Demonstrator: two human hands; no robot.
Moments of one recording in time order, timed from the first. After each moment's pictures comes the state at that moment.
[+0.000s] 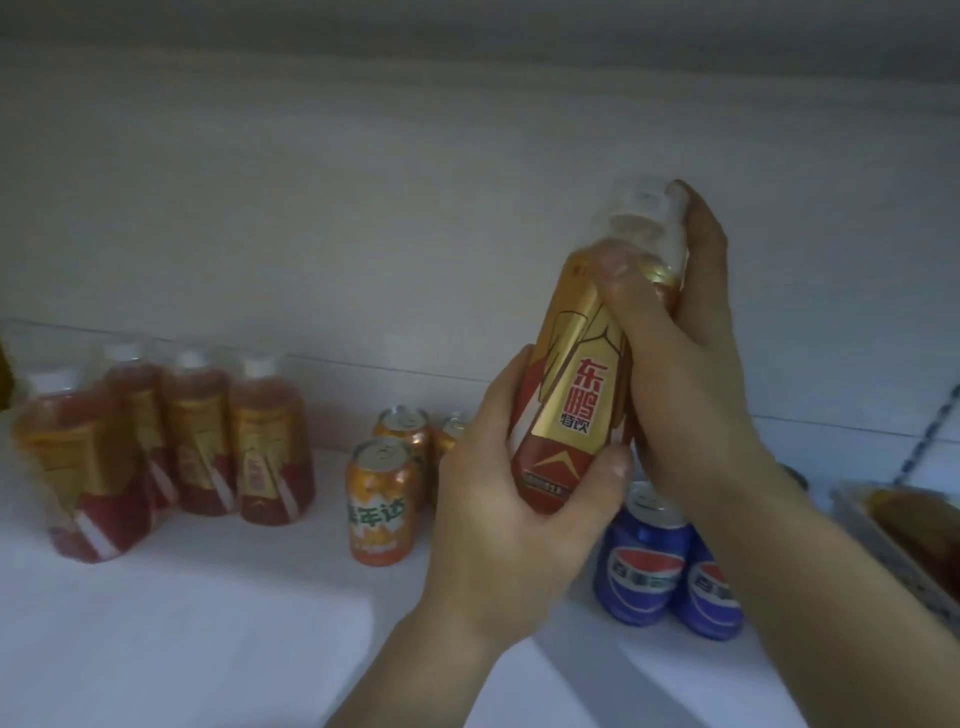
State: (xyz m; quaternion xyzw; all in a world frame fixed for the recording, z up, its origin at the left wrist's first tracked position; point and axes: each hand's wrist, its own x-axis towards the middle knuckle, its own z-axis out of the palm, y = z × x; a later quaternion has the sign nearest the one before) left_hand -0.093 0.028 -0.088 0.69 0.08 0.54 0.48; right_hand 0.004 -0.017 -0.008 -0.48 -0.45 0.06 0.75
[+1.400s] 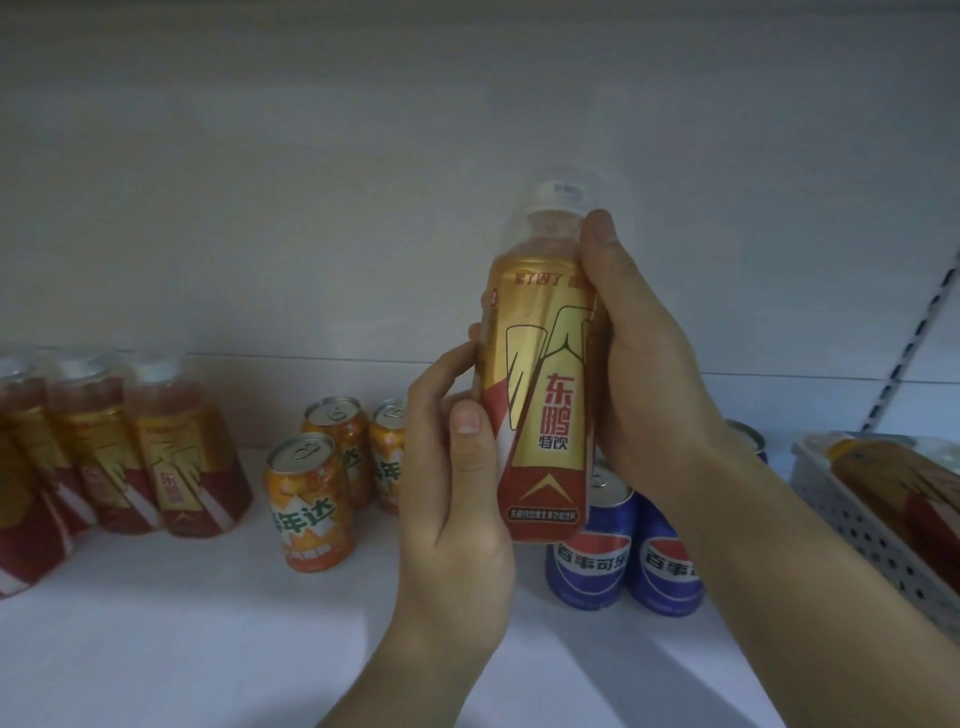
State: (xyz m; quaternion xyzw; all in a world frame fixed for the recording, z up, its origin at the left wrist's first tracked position) left_hand -0.053 0.007 -0.103 0.59 0.07 0.57 0.57; right_hand 0.070 -0.018 -0.041 -0.50 -0.42 0.25 0.72
